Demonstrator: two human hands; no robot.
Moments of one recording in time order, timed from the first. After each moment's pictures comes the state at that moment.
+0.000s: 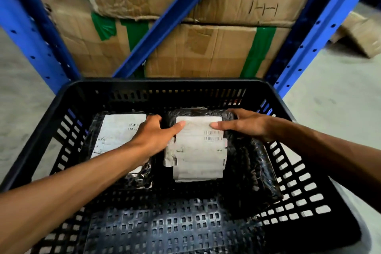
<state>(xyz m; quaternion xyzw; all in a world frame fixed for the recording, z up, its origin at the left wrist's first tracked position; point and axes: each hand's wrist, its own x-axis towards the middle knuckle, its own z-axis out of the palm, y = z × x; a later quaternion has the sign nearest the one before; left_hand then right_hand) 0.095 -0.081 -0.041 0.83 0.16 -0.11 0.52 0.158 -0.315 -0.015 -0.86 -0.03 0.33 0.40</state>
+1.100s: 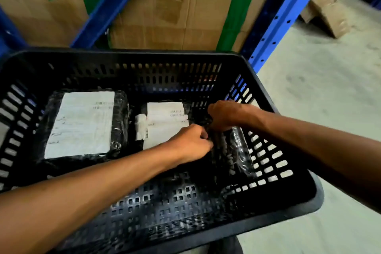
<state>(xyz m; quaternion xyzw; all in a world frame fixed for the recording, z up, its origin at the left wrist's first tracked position) 0.071 -0.194 -0.058 0.85 -0.01 -0.29 0.43 0.140 -0.308 -0.030 -0.95 -0.16 0.23 -0.13</state>
